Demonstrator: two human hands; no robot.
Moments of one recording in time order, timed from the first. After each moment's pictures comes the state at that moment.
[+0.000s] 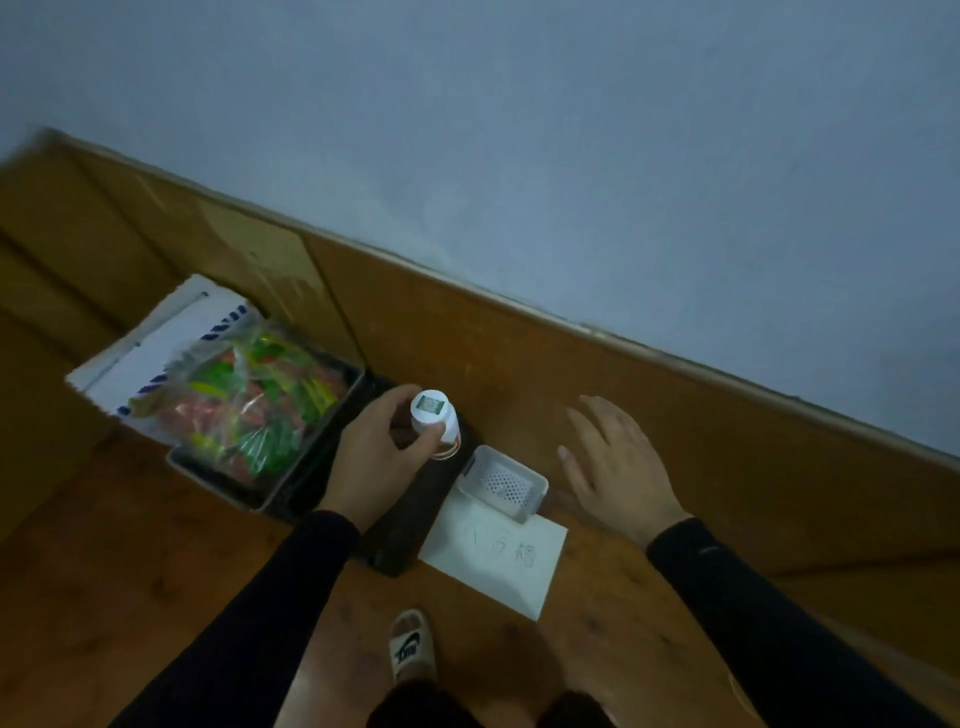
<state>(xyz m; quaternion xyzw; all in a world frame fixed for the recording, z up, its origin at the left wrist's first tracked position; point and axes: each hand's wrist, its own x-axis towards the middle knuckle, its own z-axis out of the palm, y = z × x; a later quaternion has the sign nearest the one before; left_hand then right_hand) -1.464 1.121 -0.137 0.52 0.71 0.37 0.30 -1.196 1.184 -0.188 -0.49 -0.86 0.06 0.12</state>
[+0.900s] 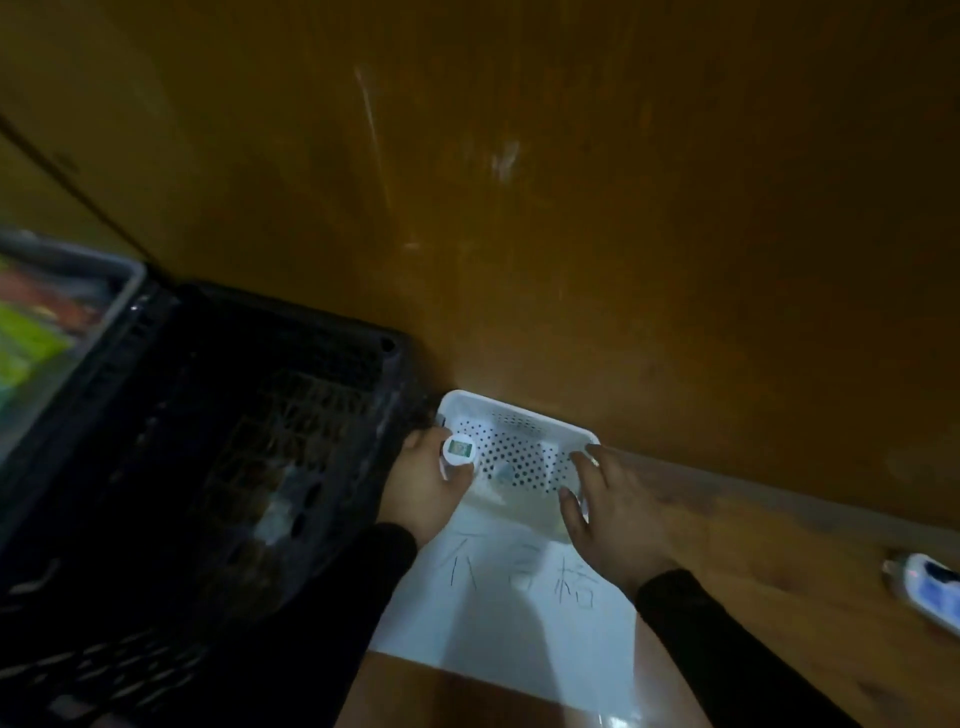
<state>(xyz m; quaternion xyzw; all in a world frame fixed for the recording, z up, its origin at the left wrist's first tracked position) -1.485 1.298 -0.806 0.57 0.71 0.17 0.36 -1.258 1.271 -0.811 -0.65 -0.74 0.17 0.03</state>
